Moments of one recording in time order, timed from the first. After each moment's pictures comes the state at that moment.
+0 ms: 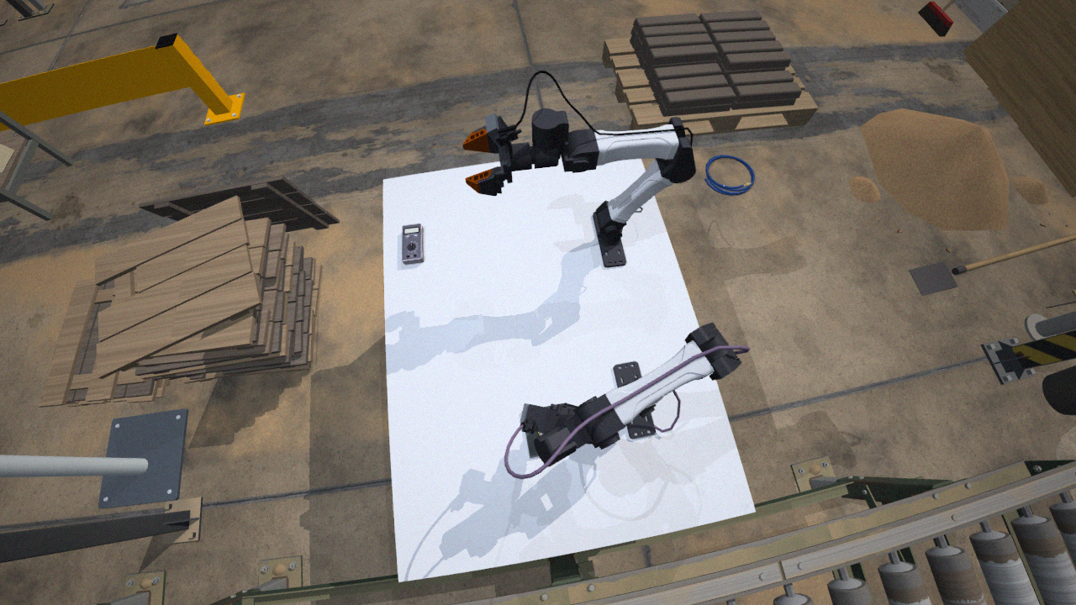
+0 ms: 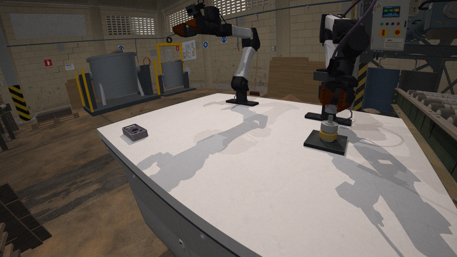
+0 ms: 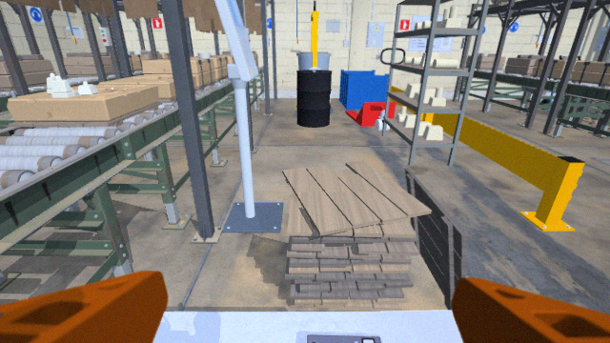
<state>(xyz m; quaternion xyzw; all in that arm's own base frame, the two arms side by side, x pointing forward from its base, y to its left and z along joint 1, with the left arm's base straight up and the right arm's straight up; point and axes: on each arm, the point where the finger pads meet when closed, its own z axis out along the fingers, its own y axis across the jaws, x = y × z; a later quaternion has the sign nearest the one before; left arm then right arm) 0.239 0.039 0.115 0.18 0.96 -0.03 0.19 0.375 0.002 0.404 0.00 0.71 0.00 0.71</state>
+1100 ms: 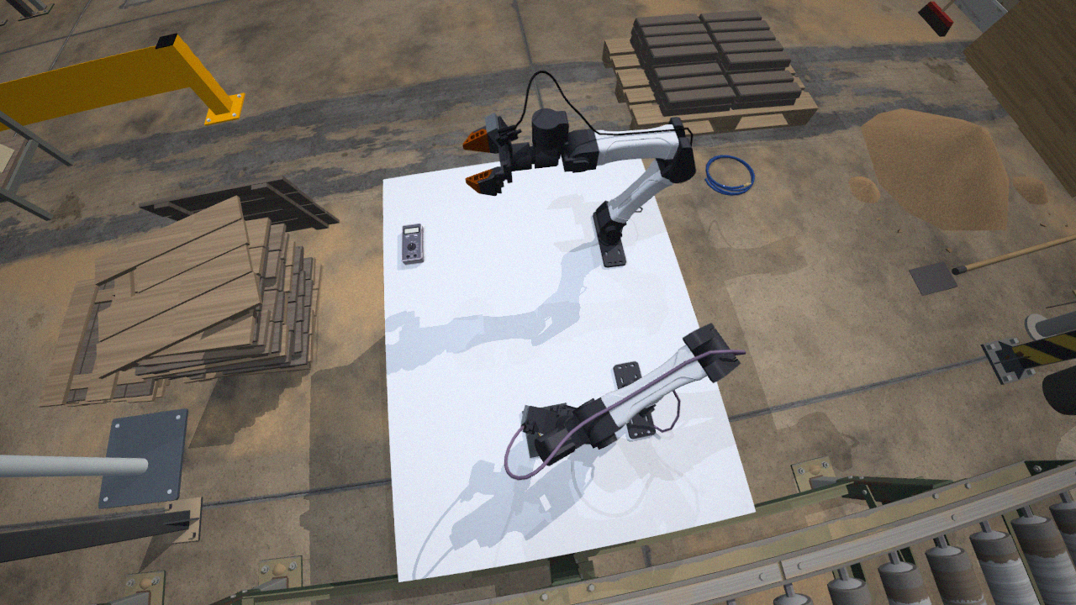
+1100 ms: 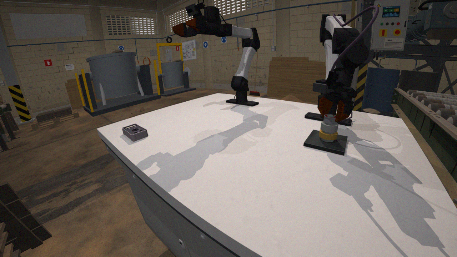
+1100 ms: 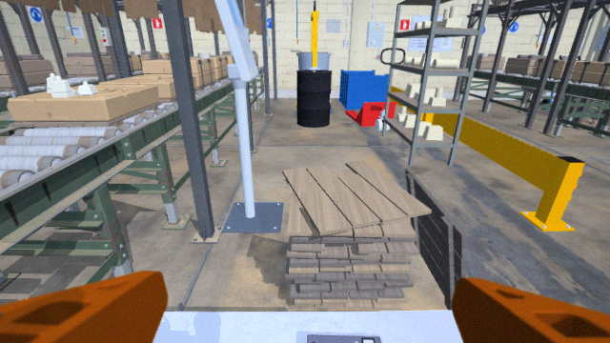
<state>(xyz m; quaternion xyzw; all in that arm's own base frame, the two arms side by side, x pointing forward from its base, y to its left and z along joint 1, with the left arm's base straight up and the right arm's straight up) 0.238 0.038 0.084 0.18 0.96 -0.03 0.19 0.375 0.002 0.404 0.00 0.71 0.00 0.71</state>
